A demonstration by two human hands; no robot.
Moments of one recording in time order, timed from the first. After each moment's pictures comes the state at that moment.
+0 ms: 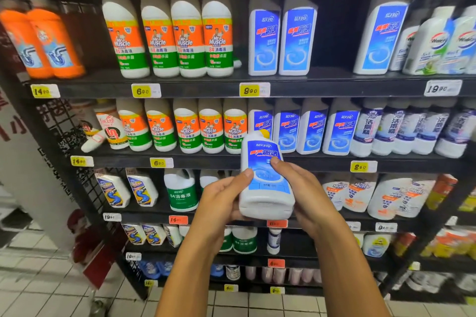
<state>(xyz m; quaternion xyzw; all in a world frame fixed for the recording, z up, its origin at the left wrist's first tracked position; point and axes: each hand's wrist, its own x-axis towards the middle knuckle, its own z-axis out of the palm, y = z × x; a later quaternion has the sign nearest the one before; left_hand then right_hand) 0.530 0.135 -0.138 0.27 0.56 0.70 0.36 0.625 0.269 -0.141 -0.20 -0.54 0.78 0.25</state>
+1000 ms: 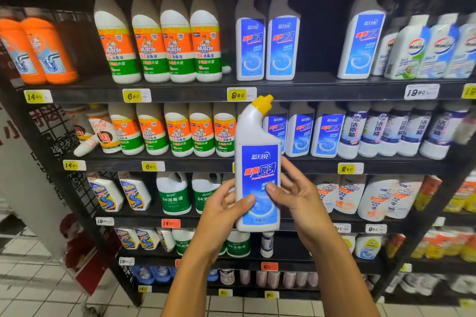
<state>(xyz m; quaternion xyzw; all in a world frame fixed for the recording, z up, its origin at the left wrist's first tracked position) 0.543 0.154 -0.177 0.33 0.53 0.71 0.33 0.657 0.280 -0.162 -0.09 -0.58 0.75 0.31</state>
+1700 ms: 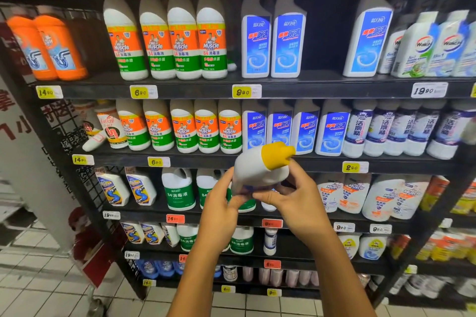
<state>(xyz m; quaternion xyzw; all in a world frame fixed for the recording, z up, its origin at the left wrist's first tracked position) 0.541 0.154 -0.183 0.41 0.65 0.63 0.08 0.657 0.267 -0.159 -0.09 -0.71 0.60 0.37</state>
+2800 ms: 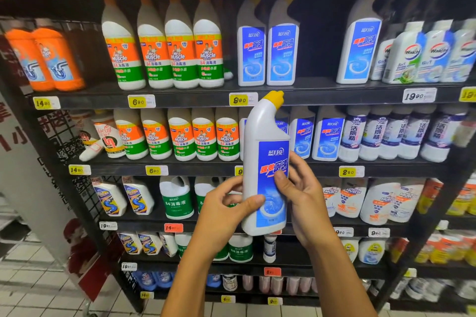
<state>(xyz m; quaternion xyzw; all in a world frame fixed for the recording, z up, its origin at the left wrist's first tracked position) 0.554 0.142 -0.147 0.37 0.57 0.69 0.25 0.652 0.273 -0.154 -0.07 -0.52 0.76 0.39</state>
